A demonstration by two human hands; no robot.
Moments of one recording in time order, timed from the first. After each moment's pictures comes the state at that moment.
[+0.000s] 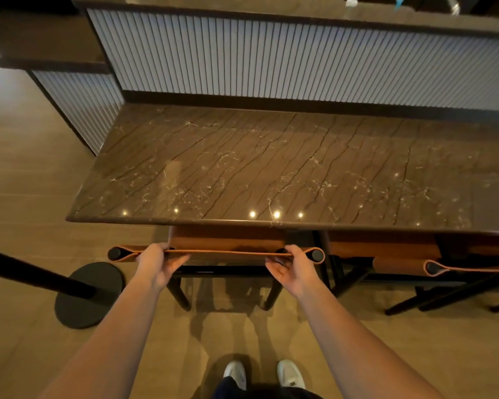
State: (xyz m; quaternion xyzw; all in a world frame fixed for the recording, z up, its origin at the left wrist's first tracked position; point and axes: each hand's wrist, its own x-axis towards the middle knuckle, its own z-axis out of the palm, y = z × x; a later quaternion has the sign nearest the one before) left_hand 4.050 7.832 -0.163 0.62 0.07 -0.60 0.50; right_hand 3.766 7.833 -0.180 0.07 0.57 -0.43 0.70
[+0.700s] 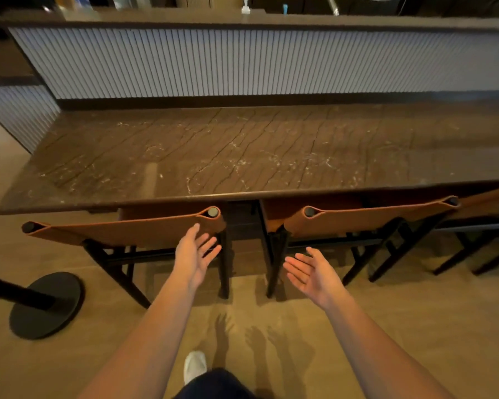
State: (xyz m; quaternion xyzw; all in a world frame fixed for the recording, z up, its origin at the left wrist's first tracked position) left_hand 3.764 7.932 -0.128 0.53 -0.04 -0.67 0.51; right_hand 3.510 7.981 -0.160 -0.01 0.56 -0.45 0.70
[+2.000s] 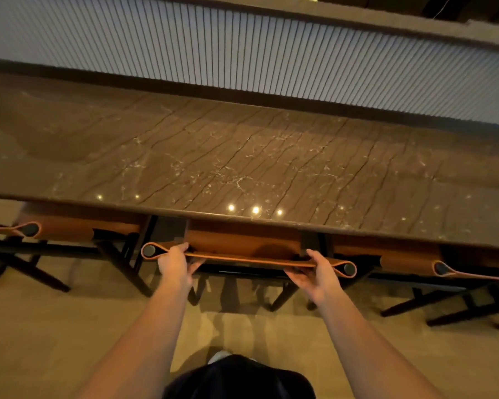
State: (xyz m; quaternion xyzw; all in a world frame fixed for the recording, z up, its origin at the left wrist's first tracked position) left_hand 3.421 7.831 -0.175 0.64 0.12 -0.54 0.54; right_hand 3.148 7.828 -0.171 0.10 0.57 -0.45 0.68
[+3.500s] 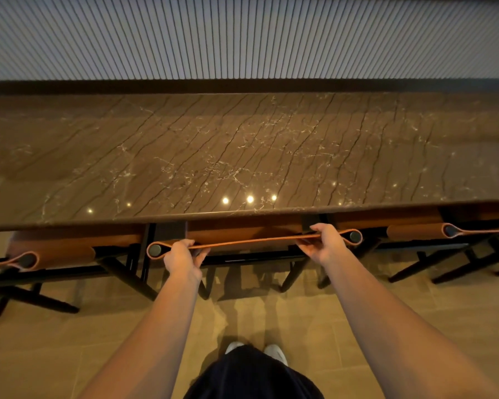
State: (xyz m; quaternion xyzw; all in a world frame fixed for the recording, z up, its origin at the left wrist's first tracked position) left_hand 3.437 7.810 -0.168 0.63 0.12 -0.55 0.53; right_hand 3.163 7.793 -0.168 0.10 0.63 -0.47 0.61
